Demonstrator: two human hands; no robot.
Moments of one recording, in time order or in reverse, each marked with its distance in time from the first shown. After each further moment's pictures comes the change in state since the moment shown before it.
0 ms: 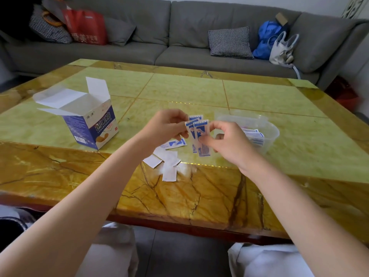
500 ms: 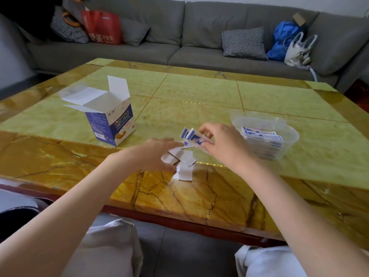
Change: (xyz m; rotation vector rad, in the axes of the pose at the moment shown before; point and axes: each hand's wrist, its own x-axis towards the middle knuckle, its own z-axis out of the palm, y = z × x) left_hand -0.034 -0.042 -0.043 0.953 -0.365 -0.092; right_hand 0.012 -0.015 0.033 -0.607 -0.034 -0.221
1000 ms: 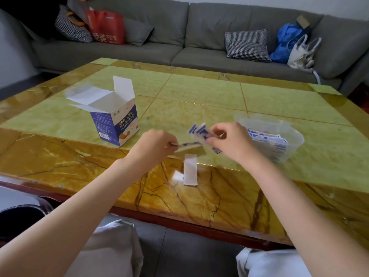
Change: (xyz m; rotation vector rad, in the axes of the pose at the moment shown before) left_hand 0.001 -0.001 0.002 -0.030 0.465 -0.010; right_hand 0.011 0.007 0.002 0.285 0.054 0.121
